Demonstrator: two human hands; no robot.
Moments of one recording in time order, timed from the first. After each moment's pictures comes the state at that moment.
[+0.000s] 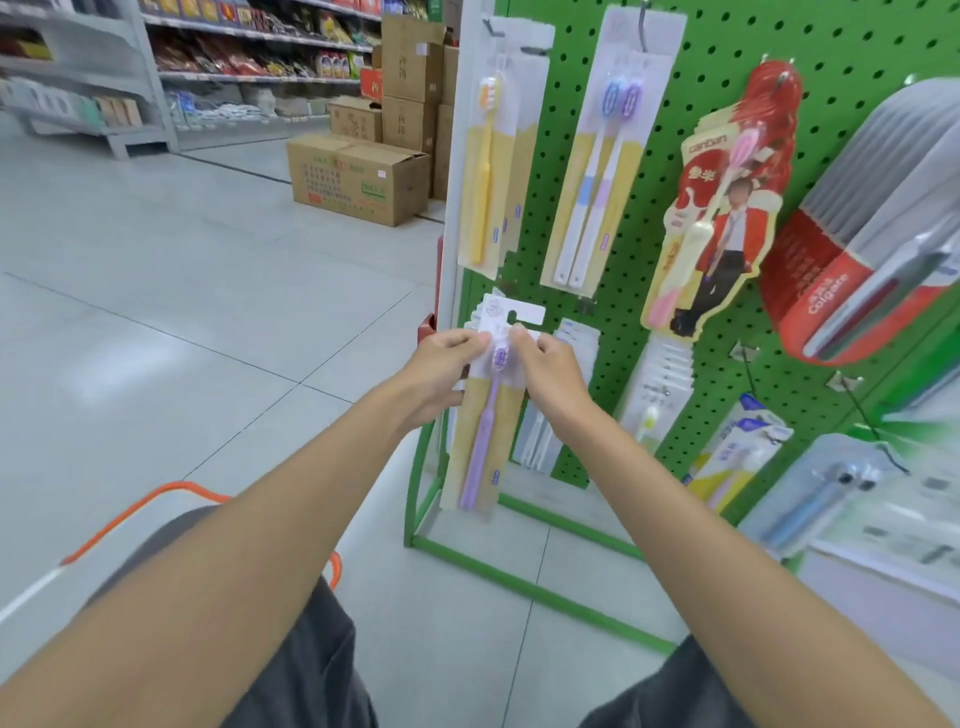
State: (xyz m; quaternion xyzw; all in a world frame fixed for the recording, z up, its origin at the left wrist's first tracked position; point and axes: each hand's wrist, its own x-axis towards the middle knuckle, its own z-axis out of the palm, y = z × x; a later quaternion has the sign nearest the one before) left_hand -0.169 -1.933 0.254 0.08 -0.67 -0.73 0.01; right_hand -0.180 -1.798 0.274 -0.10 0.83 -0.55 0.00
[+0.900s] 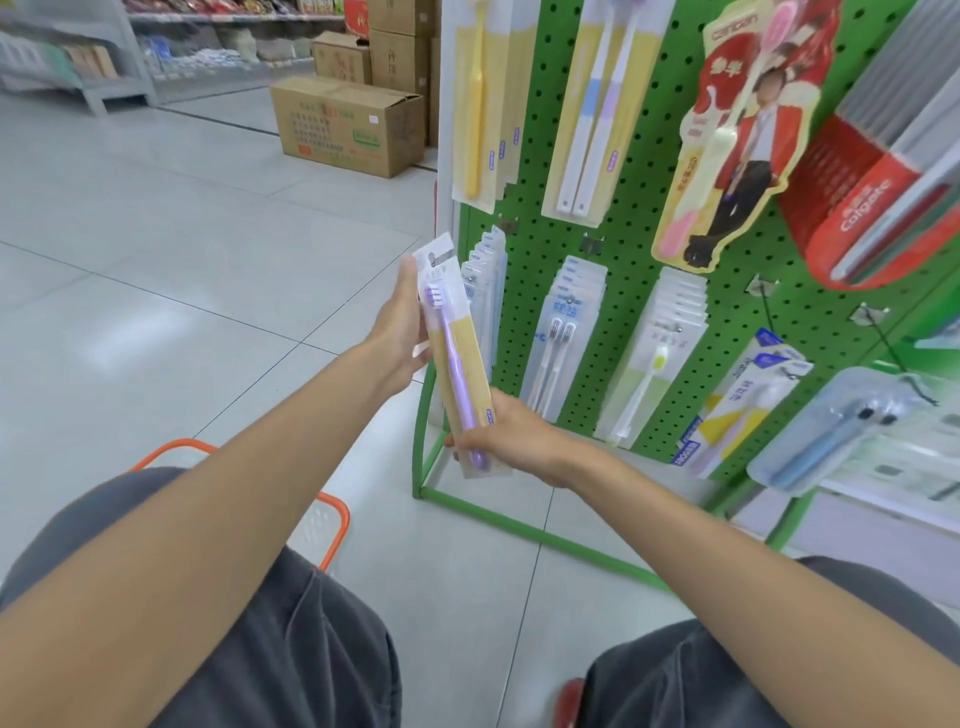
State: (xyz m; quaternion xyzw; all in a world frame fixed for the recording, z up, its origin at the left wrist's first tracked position) left_hand -0.147 -1.946 0.244 0.21 -0.61 -0.77 0.02; right_hand -0.126 -1.784 0.200 -0.19 0.82 -0.46 0.28
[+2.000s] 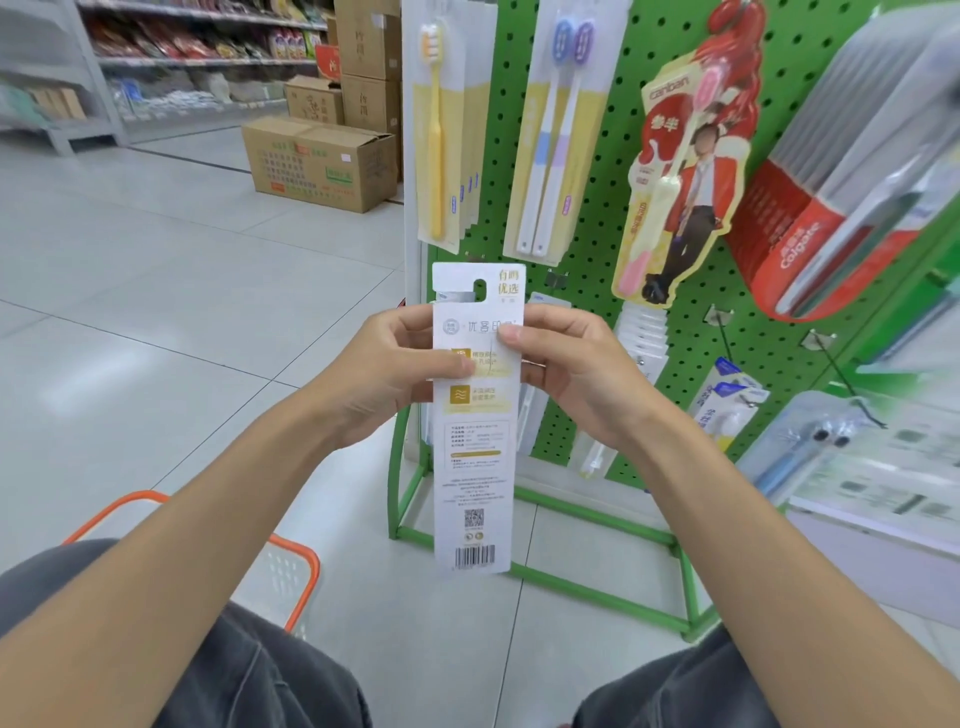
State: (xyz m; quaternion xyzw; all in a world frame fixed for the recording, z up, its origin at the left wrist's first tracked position) left_hand -0.090 -1.923 0.299 -0.08 -0.66 -0.75 -0.02; right_hand -0.140 -1.736 0.303 -0.27 0.63 -0.71 0.15
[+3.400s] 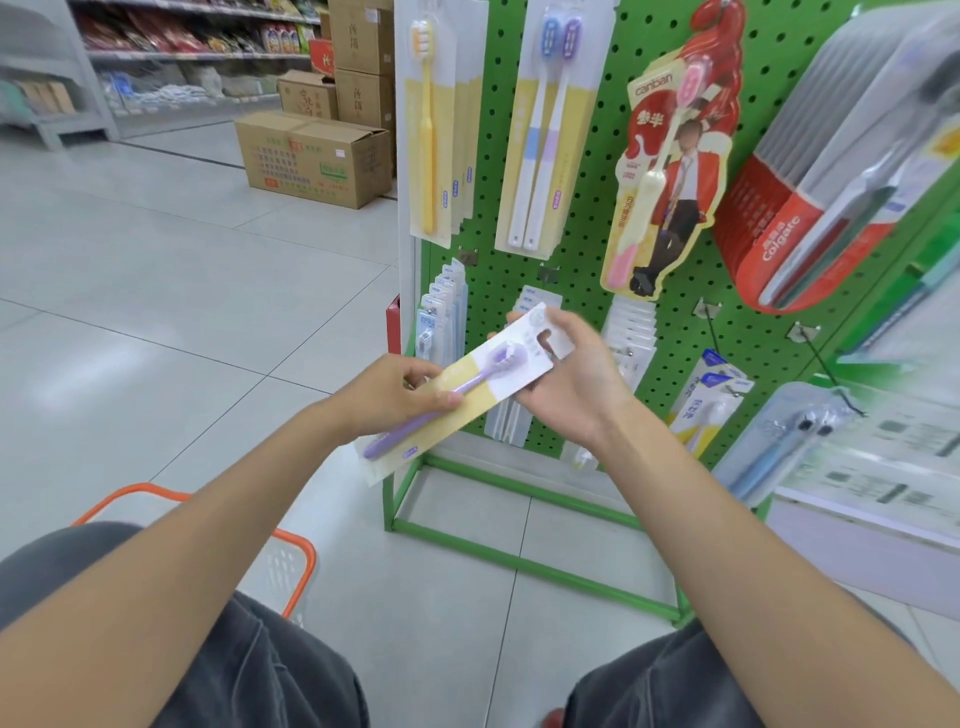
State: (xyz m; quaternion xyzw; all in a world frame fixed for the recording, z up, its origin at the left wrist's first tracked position) left_hand -0.134 -1.945 0.229 -0.05 -0.87 -0.49 -0.04; right_hand -0.154 -1.739 0.279 0.04 0.42 -0.87 0.23
